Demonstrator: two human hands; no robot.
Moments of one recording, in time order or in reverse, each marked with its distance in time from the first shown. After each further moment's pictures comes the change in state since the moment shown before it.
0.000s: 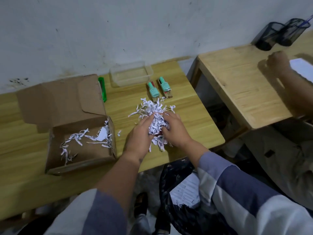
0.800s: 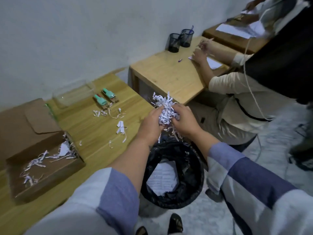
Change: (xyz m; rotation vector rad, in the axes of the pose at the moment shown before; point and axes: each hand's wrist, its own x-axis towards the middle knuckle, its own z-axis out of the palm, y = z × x) left_hand -0.074 0.166 0.040 -0.078 -0.361 0.394; right_hand -0.172 0.014 -0.136 -0.214 0.364 0.361
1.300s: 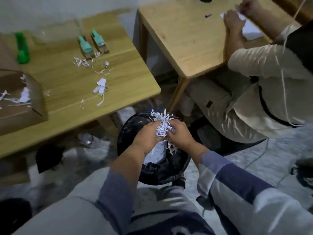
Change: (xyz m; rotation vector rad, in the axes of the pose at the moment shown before) left_hand -0.022 -0.060 0.152 0.035 -0.203 -0.411; right_hand -0.027 0.129 0.076 0.023 -0.486 -0.007
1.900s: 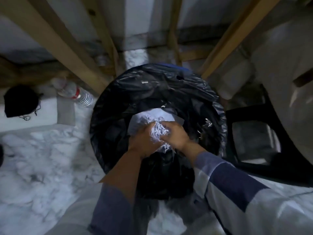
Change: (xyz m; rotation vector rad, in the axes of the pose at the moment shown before) left_hand 0.097 -0.177 0.239 -0.064 -0.033 -0.511; right_hand 0.116 0.207 0.230 0.025 -0.474 0.035
